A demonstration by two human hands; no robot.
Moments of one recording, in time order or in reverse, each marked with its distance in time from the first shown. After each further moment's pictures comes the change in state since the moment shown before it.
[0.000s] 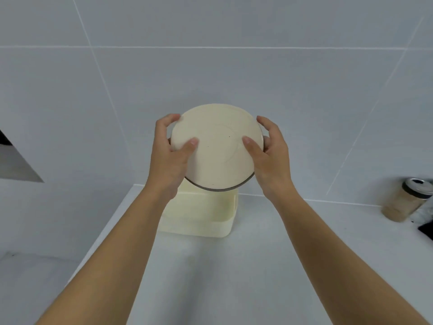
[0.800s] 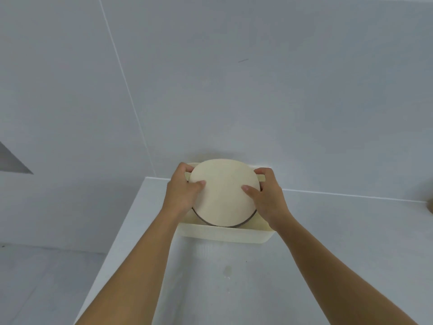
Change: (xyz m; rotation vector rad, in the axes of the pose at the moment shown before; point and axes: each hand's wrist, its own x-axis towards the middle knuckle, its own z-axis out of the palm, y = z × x) left_hand 0.044 -0.139 -0.072 0.309 -0.146 -0.449; right_hand -0.012 0.125 0.091 -0.366 -0.101 0.416
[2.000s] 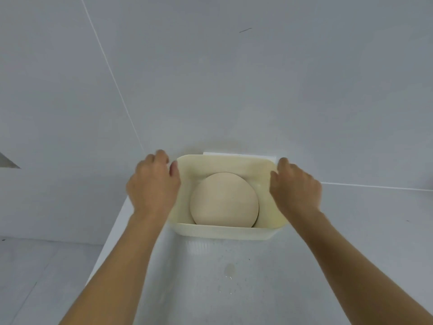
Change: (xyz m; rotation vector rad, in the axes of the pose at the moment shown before) left_hand 0.010 -0.013 -0.019 0.870 0.507 0.356; right_hand 0.009 0.008 -0.023 -1.011 0.311 -0.217
